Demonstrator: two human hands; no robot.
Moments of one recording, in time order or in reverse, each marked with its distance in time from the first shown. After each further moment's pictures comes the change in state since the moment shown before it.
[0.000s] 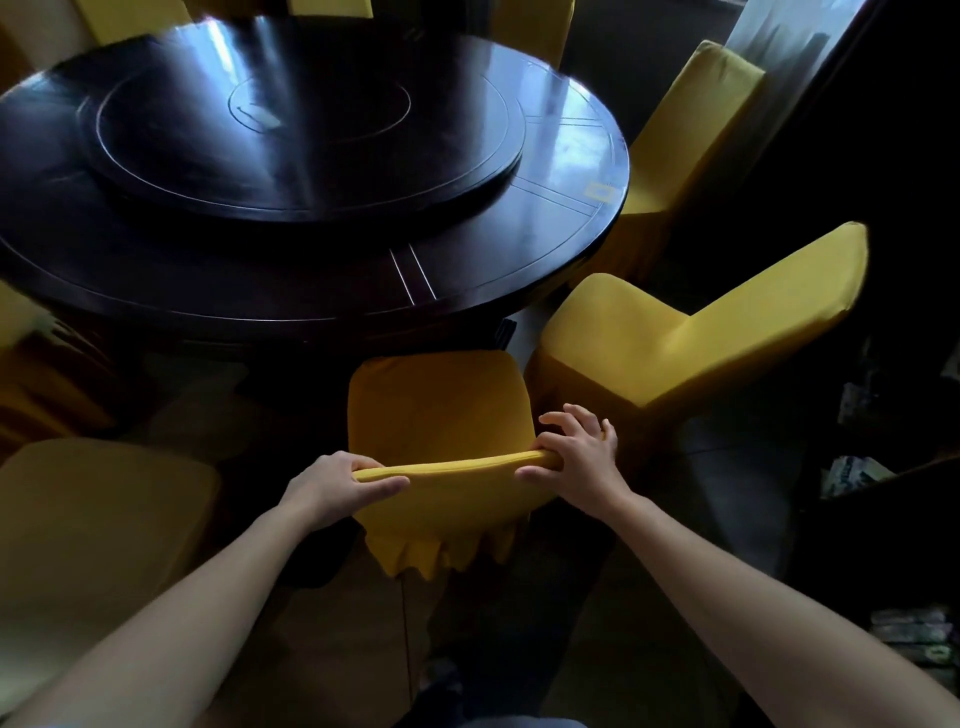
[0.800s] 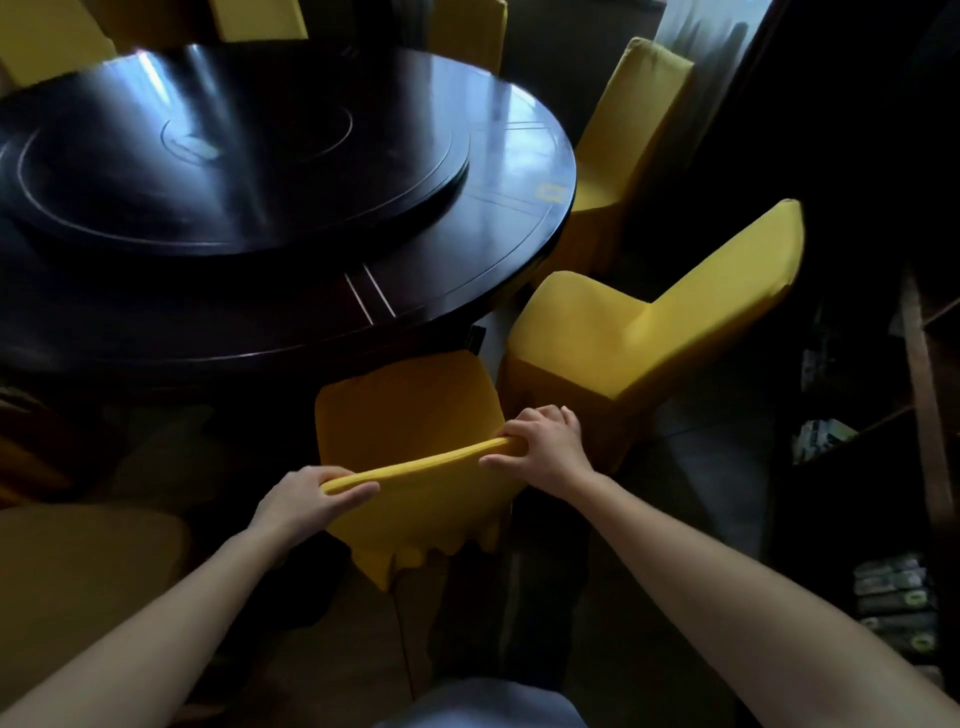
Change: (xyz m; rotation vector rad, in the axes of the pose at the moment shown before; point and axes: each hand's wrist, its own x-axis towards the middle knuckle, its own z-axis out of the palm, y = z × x) left_hand 0.020 0.005 -0.006 0.016 0.044 -0.001; right_hand 0.019 -0.005 -0.010 0.042 0.017 0.097
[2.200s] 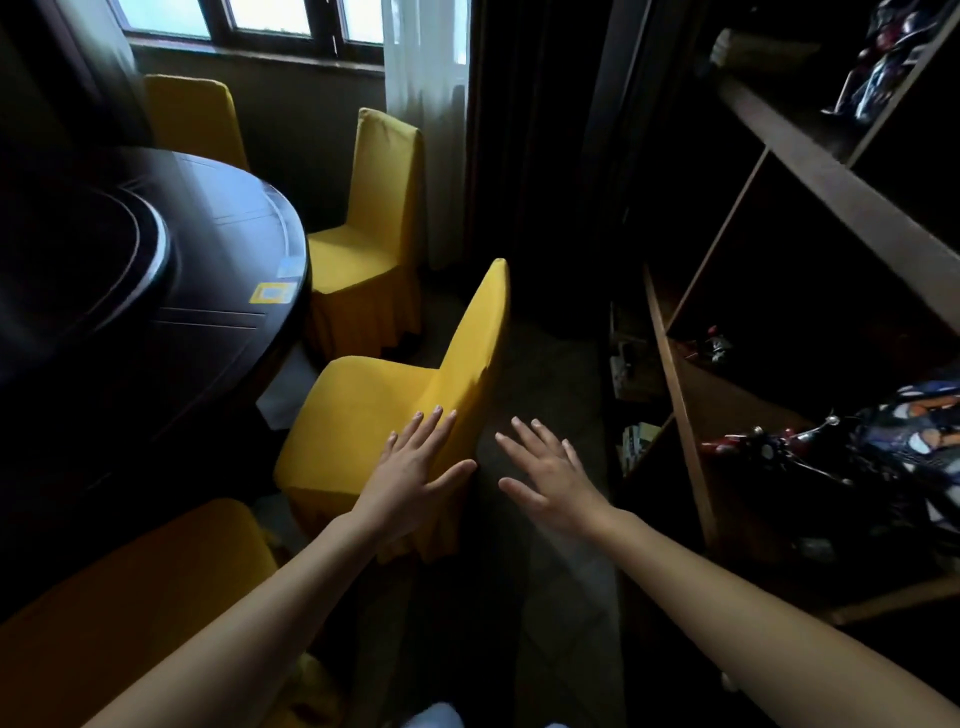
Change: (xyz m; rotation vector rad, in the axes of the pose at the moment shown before) left_hand 0.162 0.503 0.220 0.248 -0.181 0.694; right_hand -0.051 0.395 -0.191 0.036 0.084 0.232
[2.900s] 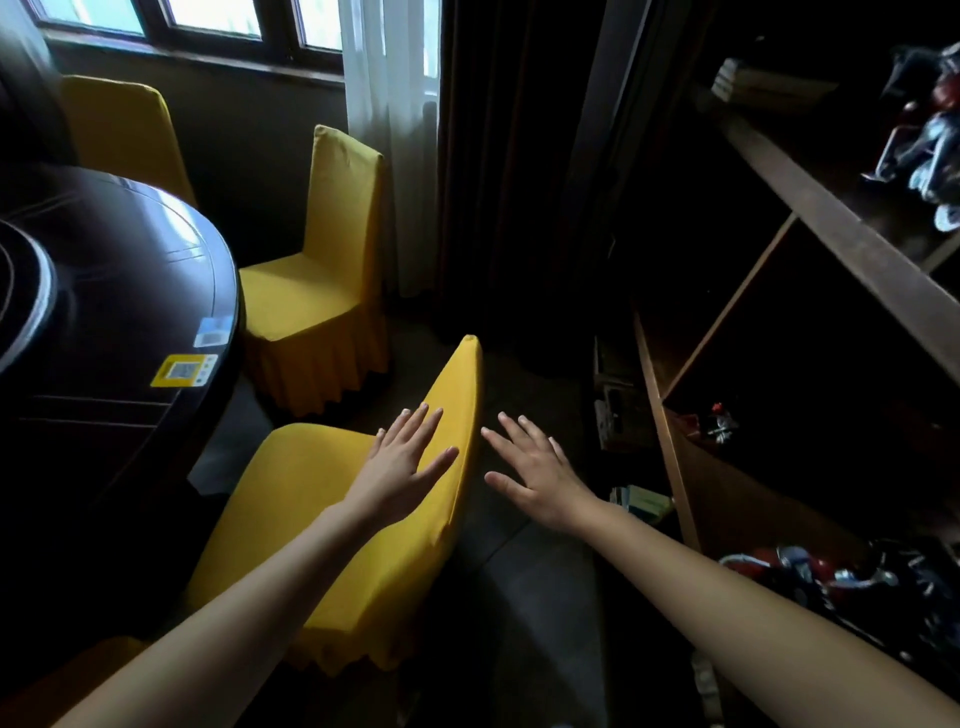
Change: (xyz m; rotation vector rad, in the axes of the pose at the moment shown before) left_hand 0.254 -0.017 -0.042 -0.018 0.024 -0.019; right_hand 0.205 0.099 -0.091 0.012 -0.023 0.032
